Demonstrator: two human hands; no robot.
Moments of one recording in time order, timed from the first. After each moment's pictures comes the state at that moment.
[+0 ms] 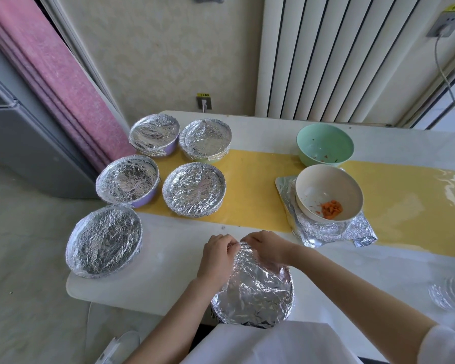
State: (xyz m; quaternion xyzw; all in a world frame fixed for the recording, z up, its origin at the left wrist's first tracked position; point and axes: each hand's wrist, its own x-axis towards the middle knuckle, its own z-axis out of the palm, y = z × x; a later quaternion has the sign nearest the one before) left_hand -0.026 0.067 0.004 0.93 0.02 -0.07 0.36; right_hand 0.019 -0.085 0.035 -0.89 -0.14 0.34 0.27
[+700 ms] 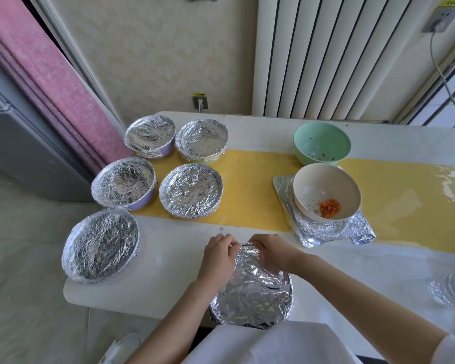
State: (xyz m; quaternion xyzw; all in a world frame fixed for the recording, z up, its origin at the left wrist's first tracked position) left_hand -0.025 0.064 0.002 0.93 -0.01 -0.08 0.37; right_hand 0.010 -0.097 0.028 -0.92 -0.14 0.28 0.24
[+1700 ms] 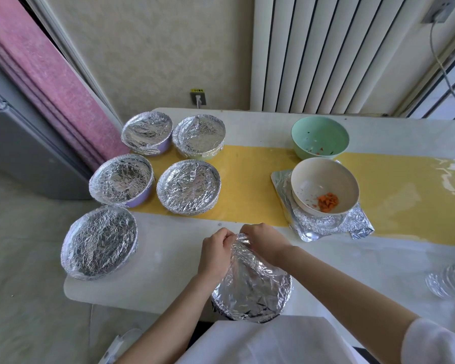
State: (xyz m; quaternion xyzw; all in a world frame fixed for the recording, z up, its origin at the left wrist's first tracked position) left_hand -0.022 0.058 0.006 0.90 0.05 -0.04 0.43; right_hand 0.016 -0.082 0.020 -0.94 -0.21 0.22 0.16
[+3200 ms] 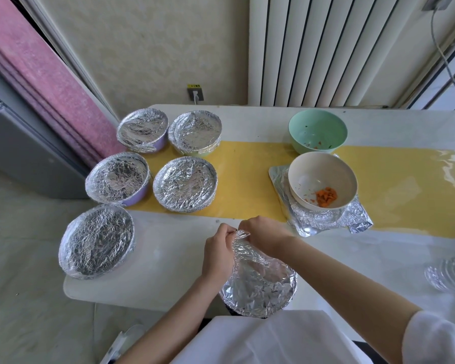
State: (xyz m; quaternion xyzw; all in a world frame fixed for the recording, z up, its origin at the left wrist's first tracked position) left_hand -0.030 0.043 0.005 0.90 0.07 0.00 0.43; right_hand 0.019 -0.085 0.051 -0.94 -0.22 0.23 0.10
